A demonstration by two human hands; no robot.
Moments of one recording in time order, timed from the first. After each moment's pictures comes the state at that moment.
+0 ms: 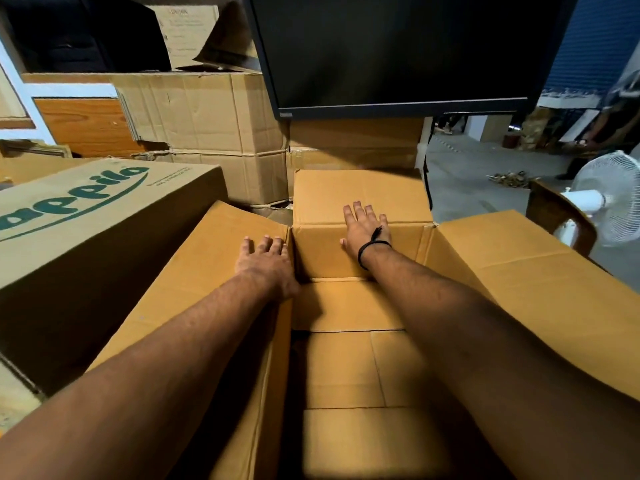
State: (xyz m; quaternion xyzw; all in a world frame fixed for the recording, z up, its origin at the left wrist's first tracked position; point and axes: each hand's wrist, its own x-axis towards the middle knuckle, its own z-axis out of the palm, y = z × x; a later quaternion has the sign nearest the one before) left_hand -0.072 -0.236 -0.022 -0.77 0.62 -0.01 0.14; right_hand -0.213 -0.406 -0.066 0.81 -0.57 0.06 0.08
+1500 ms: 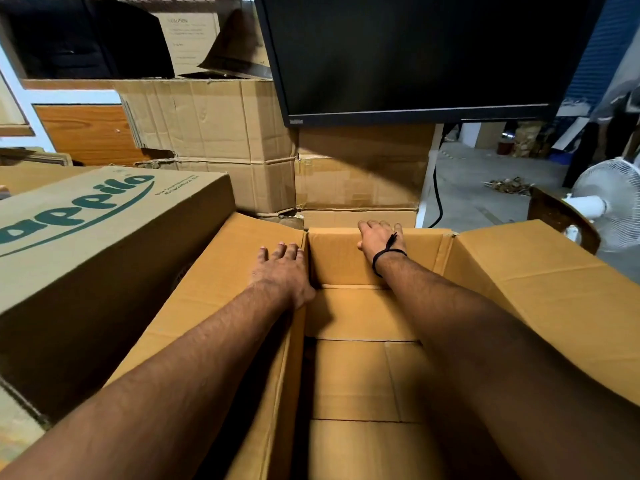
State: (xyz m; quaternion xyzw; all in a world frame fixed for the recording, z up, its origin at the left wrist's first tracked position) left_hand -0.060 -0.252 -0.028 -0.75 0.65 0.01 0.08; right_hand -0.211 -0.431 -0.075 0.81 -0.58 0.09 0.08
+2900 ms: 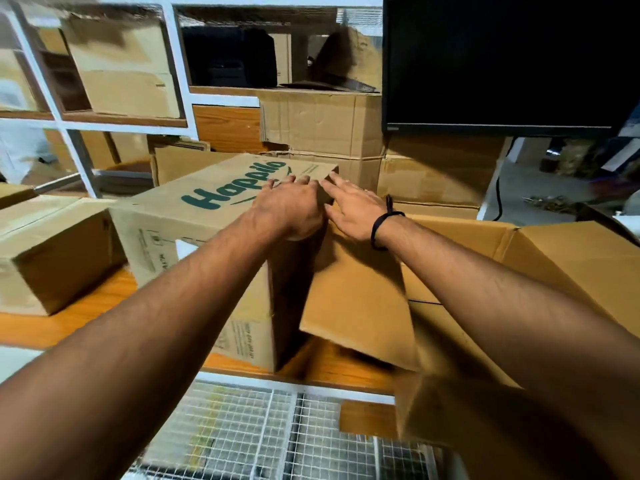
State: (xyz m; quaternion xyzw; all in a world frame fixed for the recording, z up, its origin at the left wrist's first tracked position) left_hand 0.069 -0.059 0.090 -0.75 0.65 -0.09 -0.05; right_hand -0.043 -0.164 0.054 0.92 -0.37 0.15 0.01
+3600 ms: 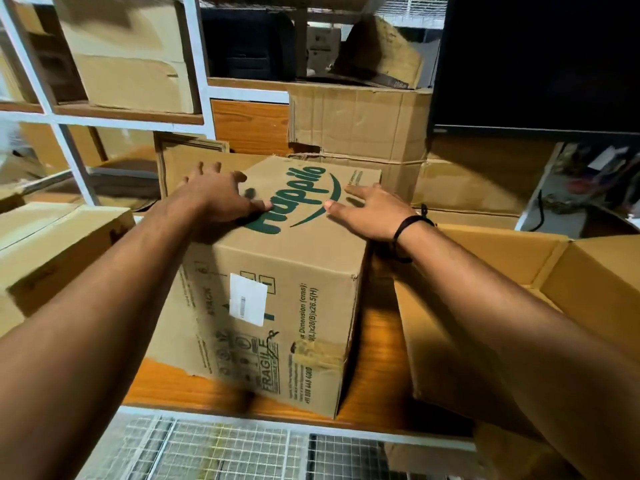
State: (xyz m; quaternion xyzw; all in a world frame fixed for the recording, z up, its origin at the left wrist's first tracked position) left_hand 0.293 -0.078 0.089 -0.83 0.55 -0.01 -0.08; right_hand 0.053 -0.145 0.079 0.82 -0.51 0.18 -0.17
